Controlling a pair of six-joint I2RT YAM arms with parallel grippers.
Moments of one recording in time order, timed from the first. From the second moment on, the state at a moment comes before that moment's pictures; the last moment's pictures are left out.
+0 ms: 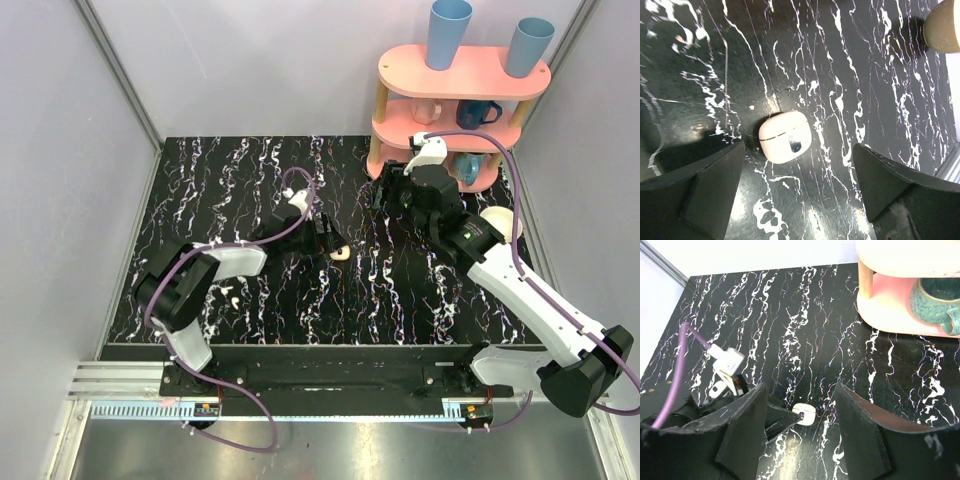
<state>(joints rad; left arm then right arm) -0.59 1.77 0.84 0.39 0.25 -0.68 0.65 1.19 1.22 -0.32 0.35 0.41</state>
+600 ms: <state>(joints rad) -0.28 1.37 0.77 0.06 0.03 -0.40 0.65 1.20 1.21 -0.30 0.32 0.42</state>
